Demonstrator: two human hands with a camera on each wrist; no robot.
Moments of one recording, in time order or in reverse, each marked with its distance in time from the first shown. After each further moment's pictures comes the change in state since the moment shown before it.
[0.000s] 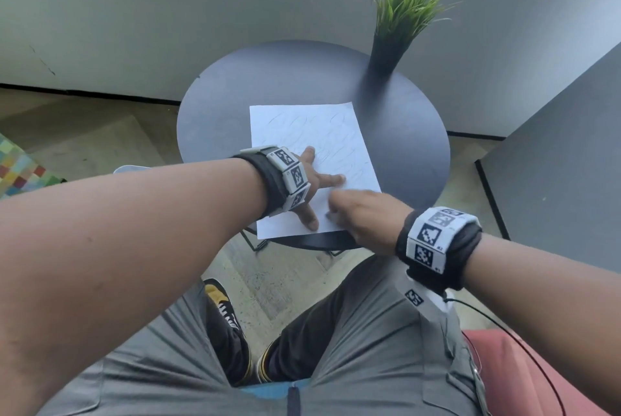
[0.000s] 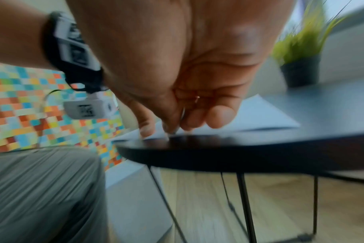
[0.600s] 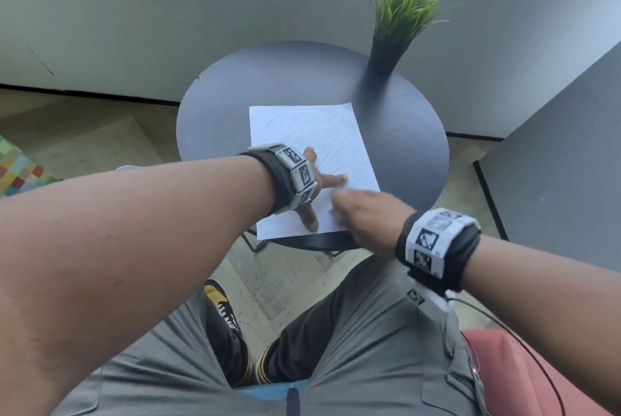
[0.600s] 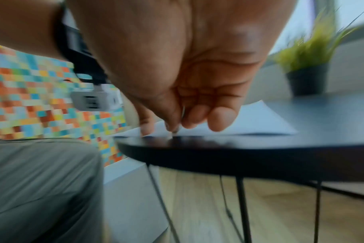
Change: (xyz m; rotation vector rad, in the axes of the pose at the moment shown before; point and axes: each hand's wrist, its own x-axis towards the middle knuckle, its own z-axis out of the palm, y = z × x) left_hand -0.002 0.005 -0.008 0.068 -0.017 -0.009; right_hand 0.000 0.002 0.003 -0.076 0.050 -0.031
